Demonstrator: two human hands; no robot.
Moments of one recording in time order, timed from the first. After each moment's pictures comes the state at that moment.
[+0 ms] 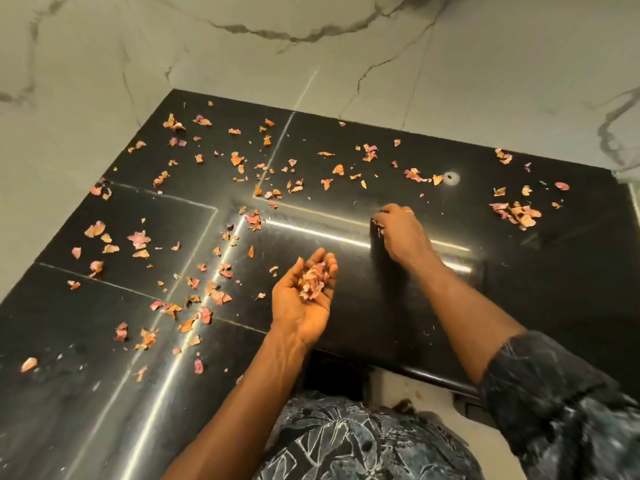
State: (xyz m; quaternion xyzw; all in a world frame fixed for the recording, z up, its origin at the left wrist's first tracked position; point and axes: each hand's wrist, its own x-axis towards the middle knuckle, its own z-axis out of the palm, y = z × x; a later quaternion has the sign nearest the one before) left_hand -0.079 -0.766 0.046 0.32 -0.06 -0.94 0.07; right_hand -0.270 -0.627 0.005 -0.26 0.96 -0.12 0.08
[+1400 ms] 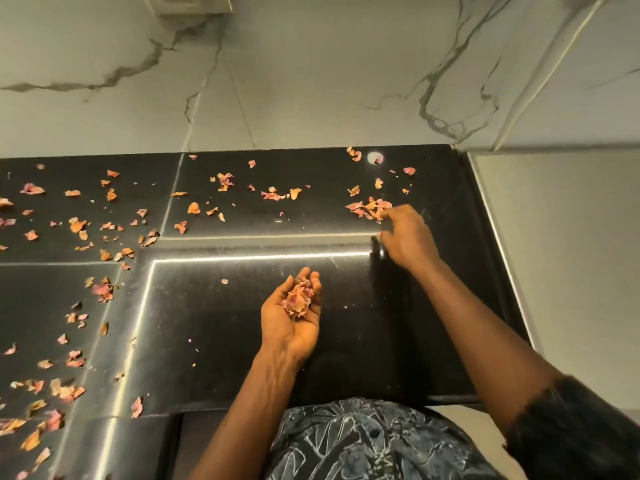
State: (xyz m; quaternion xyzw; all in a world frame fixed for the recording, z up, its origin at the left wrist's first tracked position) left_hand -0.180 -0.575 0.062 0.39 -0.10 -0.92 -0.04; right_hand -0.320 -0.380 0.048 -0.02 0.96 -0.26 0.05
